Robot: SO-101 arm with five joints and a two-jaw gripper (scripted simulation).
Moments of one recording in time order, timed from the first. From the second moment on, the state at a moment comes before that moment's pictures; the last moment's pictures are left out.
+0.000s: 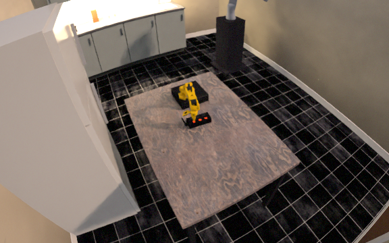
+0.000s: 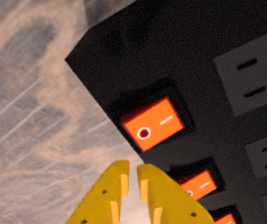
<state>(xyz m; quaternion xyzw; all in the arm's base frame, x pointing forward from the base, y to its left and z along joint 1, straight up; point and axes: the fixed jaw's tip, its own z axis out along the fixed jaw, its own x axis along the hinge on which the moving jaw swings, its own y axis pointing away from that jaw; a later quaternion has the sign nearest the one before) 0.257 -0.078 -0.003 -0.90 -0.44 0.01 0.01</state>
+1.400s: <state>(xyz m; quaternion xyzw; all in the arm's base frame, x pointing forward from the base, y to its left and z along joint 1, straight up) 0.257 -0.078 -0.009 -0.90 -0.44 0.01 0.00</state>
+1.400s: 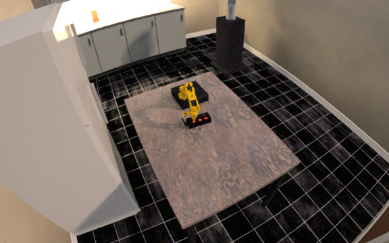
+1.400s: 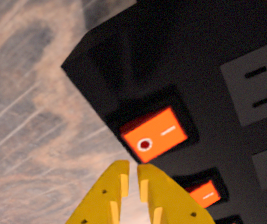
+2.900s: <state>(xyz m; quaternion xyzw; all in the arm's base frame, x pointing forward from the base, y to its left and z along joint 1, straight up) 0.257 -0.078 -0.016 -0.90 -0.44 0.00 0.00</state>
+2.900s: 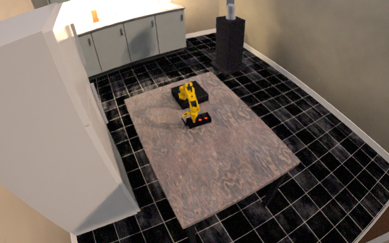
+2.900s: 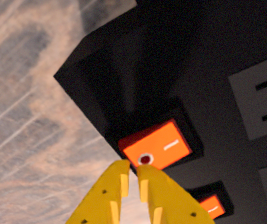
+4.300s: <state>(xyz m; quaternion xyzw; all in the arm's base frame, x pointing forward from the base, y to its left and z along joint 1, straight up) 0.258 -0.078 -0.018 -0.90 -0.44 -0.02 -0.01</state>
